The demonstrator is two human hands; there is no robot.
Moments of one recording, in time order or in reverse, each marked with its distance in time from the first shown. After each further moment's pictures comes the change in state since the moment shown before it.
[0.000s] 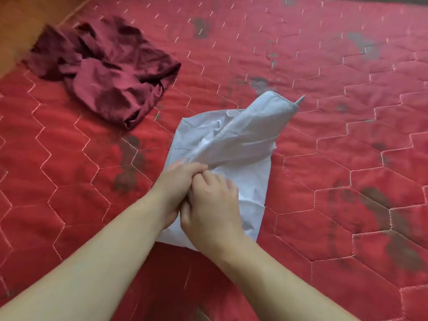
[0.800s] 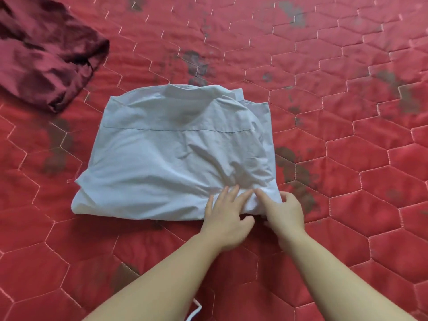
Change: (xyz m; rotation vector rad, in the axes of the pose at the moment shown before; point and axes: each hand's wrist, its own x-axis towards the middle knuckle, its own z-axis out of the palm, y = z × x) left_hand -0.043 -0.149 0.215 1.164 -0.324 0.304; right_hand -0.128 0.240 -0.094 0.643 0.179 1.122
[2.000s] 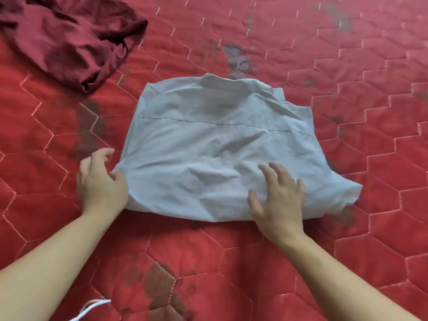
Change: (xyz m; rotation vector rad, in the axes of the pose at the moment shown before) left_hand -0.064 -0.226 -0.150 -0.174 0.905 -0.509; right_hand -0.037 -0.029 0.087 -0.791 0.118 -0.876
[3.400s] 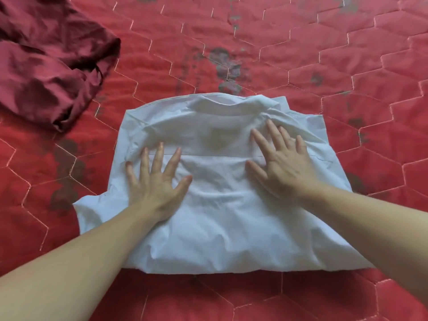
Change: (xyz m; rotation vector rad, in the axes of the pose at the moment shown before) left_hand 0.056 0.066 0.104 0.625 -0.406 0.462; right_hand 0.155 0.035 0.024 -0.300 -0.238 -0.181
